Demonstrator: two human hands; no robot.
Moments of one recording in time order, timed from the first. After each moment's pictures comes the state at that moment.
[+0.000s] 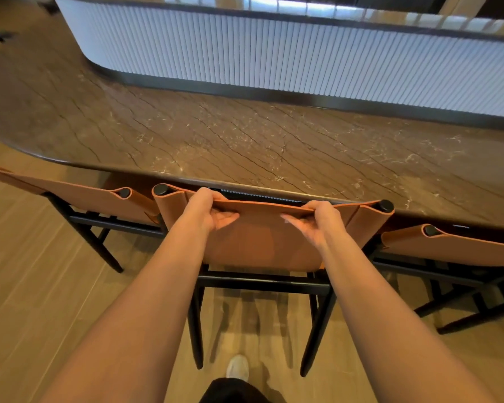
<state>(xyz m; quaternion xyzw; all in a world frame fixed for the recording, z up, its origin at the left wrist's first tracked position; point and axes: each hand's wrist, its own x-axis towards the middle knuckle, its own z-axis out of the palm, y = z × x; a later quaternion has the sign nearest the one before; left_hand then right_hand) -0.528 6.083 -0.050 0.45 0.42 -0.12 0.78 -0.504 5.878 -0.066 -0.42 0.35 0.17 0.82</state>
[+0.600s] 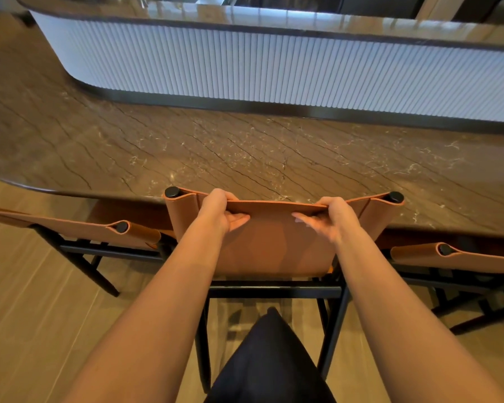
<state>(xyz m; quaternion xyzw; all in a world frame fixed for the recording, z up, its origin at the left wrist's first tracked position) -0.456 6.095 -0.045 0.48 0.40 -0.15 0.77 -0.440 5.891 -0.057 -0.45 0.36 0.15 0.81</state>
